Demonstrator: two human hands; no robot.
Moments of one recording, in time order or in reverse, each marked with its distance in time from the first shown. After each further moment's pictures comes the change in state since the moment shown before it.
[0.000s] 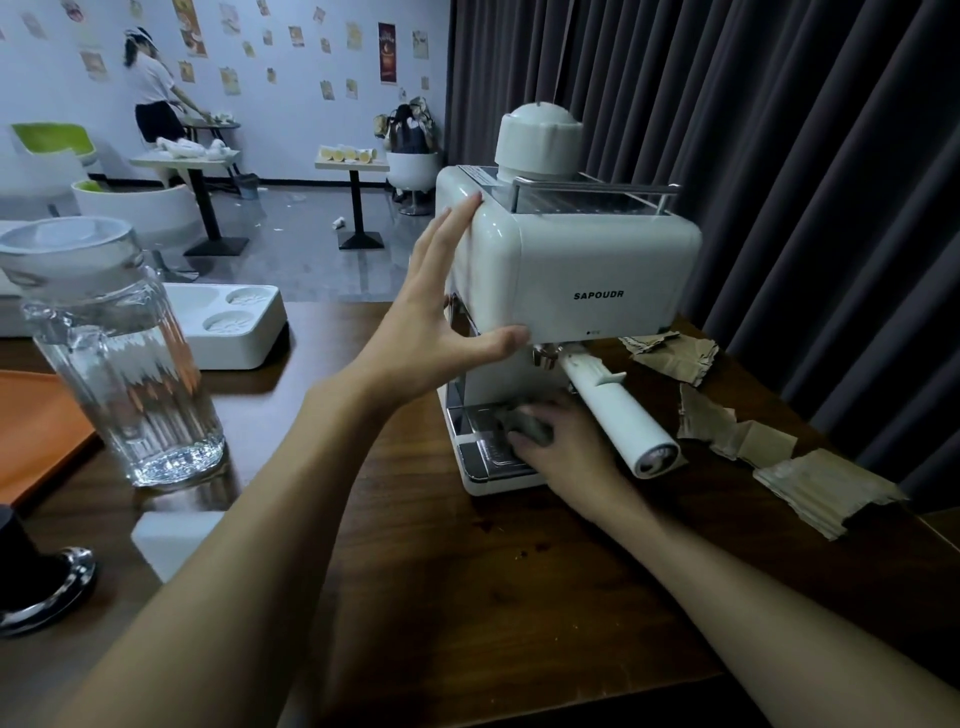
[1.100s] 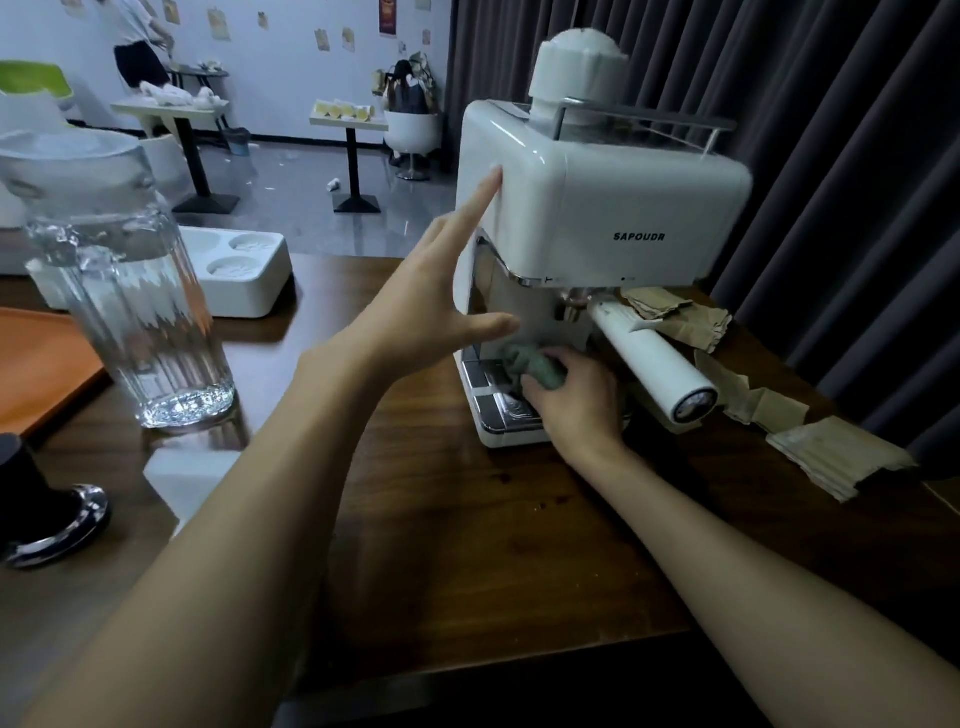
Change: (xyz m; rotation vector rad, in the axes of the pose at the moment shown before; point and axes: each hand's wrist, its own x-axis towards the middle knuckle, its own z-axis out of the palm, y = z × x) left_hand -0.023 -0.020 -0.010 0.137 -0.079 -0.056; right_hand -0.003 -0.028 0.021 0.047 0.274 0.178
